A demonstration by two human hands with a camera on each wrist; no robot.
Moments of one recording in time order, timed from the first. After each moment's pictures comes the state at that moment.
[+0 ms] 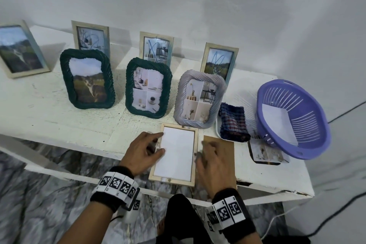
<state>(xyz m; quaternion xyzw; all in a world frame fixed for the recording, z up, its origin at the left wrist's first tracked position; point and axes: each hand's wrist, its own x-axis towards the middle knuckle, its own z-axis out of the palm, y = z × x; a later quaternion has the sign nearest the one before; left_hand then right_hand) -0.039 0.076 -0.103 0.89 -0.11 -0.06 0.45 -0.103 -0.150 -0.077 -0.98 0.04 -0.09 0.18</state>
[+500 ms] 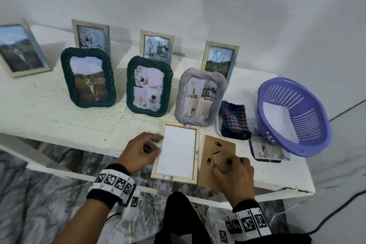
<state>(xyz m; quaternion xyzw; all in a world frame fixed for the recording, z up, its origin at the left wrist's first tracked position) -0.041 0.088 -0.104 0.83 -0.12 -0.10 0.53 -0.129 -0.188 -0.082 -0.93 0.25 0.01 0.25</state>
